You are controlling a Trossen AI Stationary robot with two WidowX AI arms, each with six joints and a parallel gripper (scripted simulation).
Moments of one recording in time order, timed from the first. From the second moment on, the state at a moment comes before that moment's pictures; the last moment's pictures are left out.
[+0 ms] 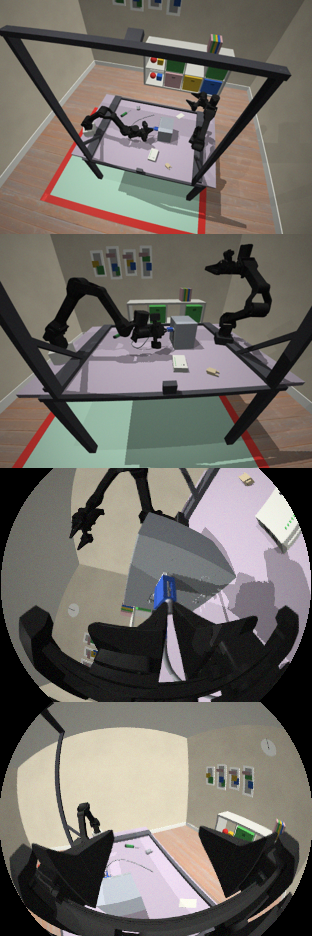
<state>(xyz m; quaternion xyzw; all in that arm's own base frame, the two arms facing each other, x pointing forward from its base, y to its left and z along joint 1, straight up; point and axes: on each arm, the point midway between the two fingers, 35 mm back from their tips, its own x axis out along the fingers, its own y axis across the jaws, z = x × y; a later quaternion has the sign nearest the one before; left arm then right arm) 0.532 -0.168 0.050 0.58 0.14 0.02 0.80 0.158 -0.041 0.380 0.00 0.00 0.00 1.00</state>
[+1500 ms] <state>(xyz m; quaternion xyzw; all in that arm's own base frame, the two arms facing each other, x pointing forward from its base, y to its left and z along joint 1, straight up) 0.534 -0.164 0.057 0.42 0.20 -0.05 0.88 0.158 -0.041 0.380 0.00 0.00 0.00 1.00</state>
